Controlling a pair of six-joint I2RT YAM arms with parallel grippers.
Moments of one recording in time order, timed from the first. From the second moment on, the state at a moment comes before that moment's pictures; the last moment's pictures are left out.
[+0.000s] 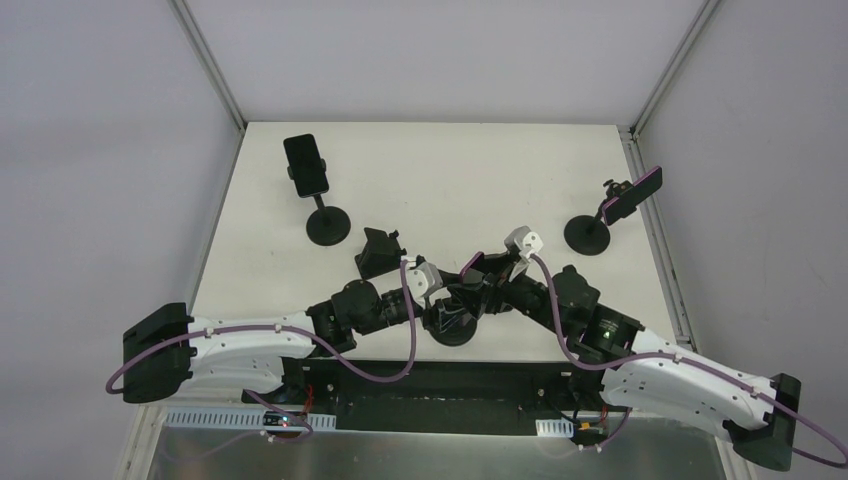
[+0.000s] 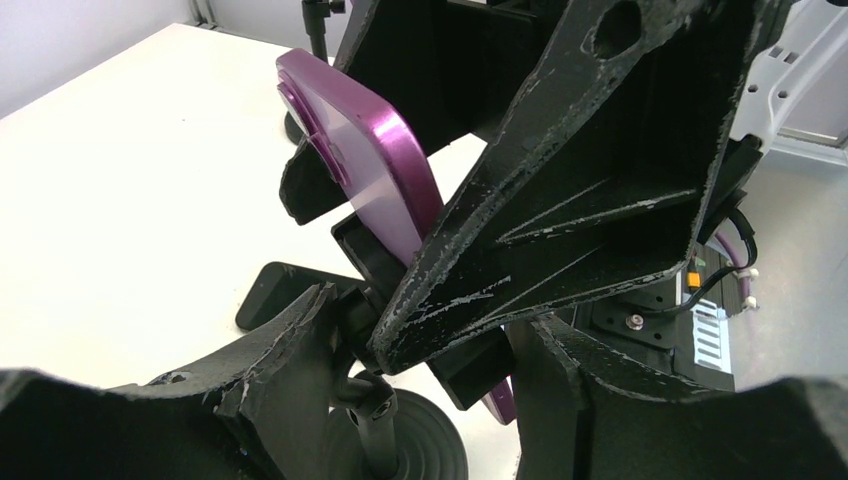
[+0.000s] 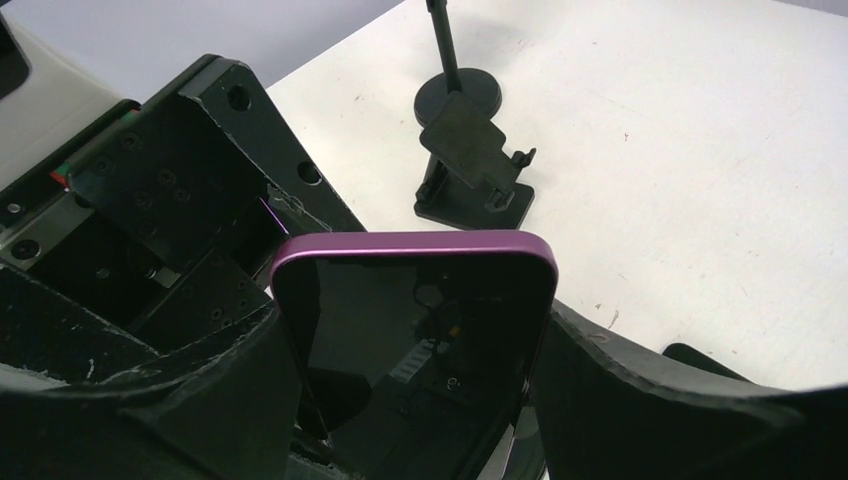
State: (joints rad) left arm -1.22 1.07 0.46 0.67 -0.02 -0.05; right arm 1.08 0.65 0.55 0.00 0.14 0.25
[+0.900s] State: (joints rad) left arm -1.17 1.11 0.48 0.68 0.00 -0.02; right arm 0.76 0.77 0.45 0.34 -0.28 0.26
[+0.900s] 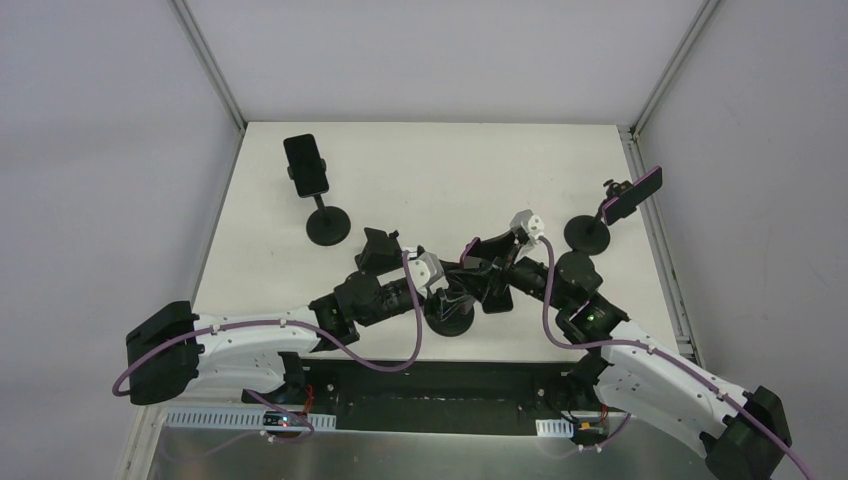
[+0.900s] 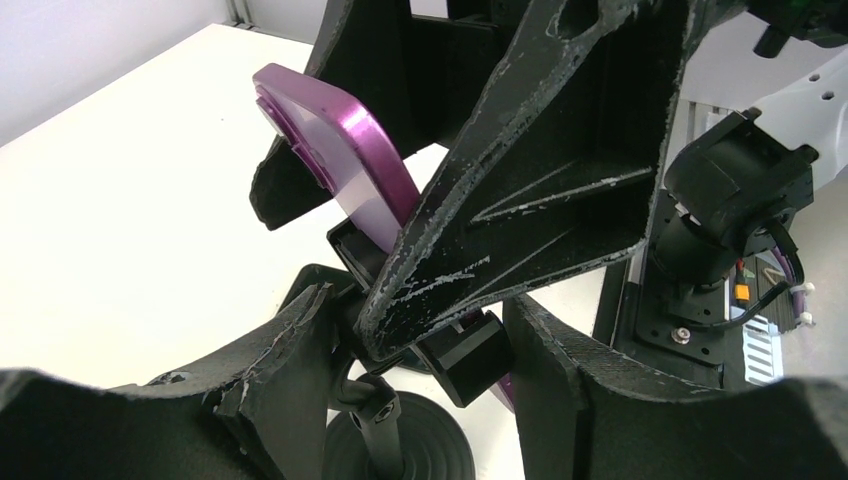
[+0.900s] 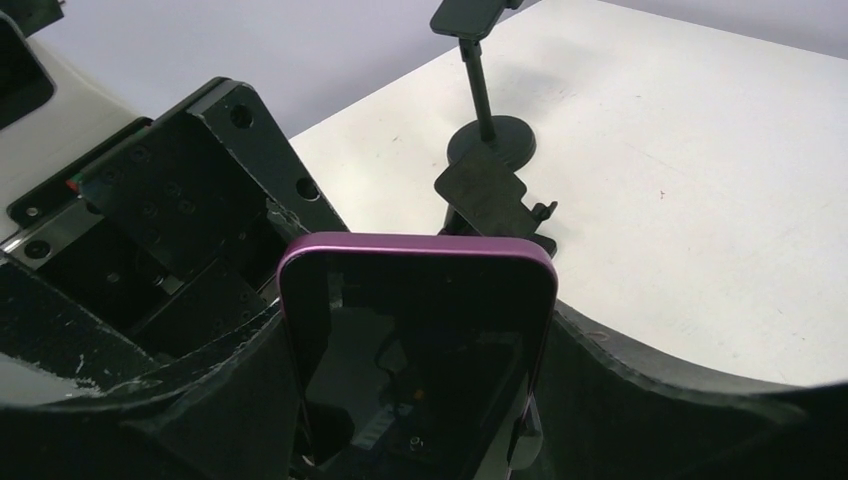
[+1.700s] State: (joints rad) left arm -1.16 1.10 0.48 0.68 0.11 0.00; right arm 0.62 0.73 0.45 0.29 -0.60 0.22
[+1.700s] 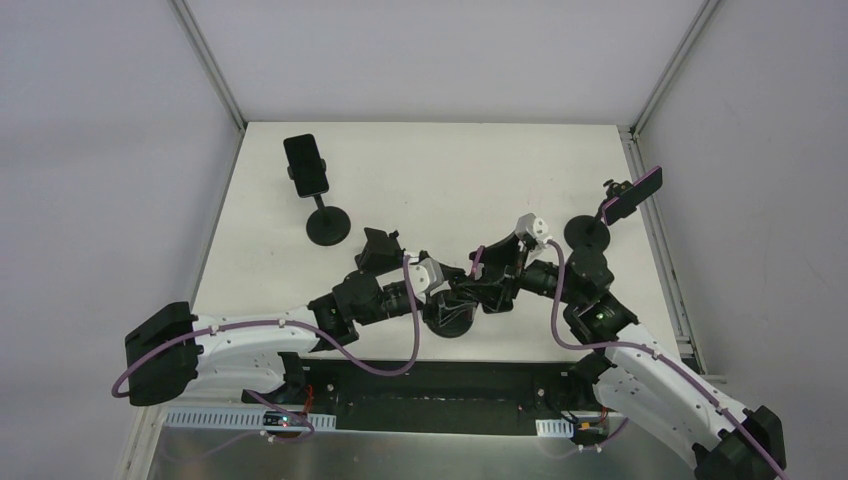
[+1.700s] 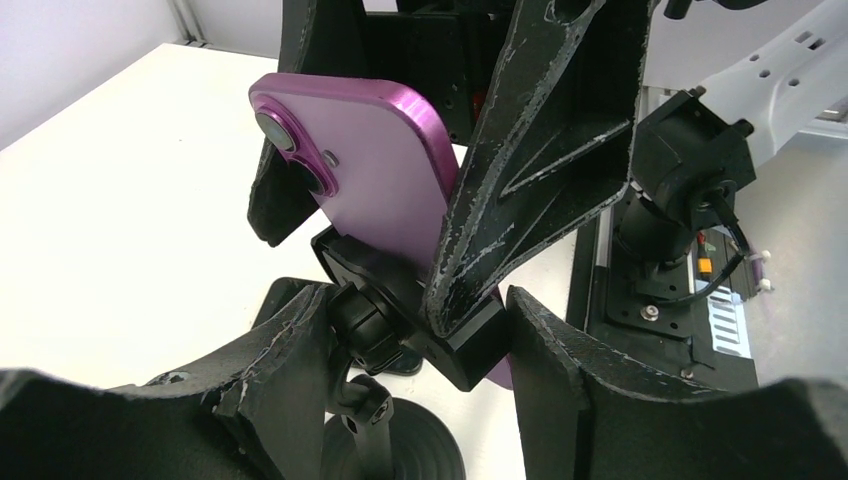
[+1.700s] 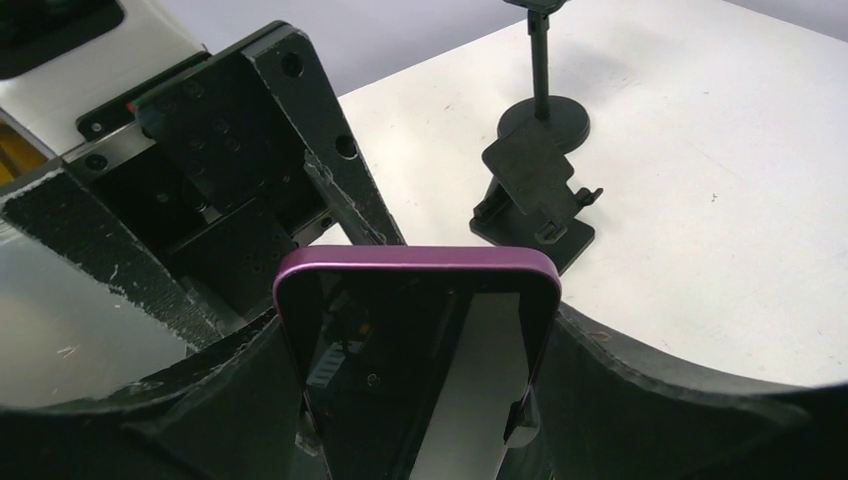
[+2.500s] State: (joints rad) left arm -1.16 1.05 0.44 0.69 0.19 -0.03; right arm 0.56 0.68 0.48 0.11 -0.88 0.20
